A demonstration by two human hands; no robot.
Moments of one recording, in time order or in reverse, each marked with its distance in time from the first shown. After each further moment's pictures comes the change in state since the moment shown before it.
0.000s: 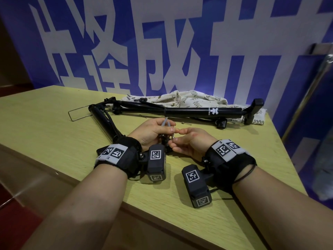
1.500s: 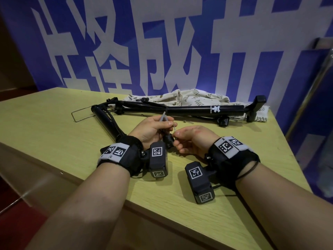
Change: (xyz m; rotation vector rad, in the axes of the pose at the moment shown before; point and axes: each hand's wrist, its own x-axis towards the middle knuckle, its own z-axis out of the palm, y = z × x) left_hand 0.001 0.000 0.000 -0.219 0.080 0.022; right_hand -0.005 -0.001 0.001 -0.250 -0.037 -0.074
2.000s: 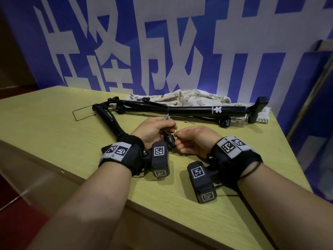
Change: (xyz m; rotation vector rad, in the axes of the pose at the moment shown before) left_hand 0.000 -0.002 -0.001 0.011 -0.018 -0.031; right_hand 0.000 -0.002 -0.001 0.043 0.012 0.042
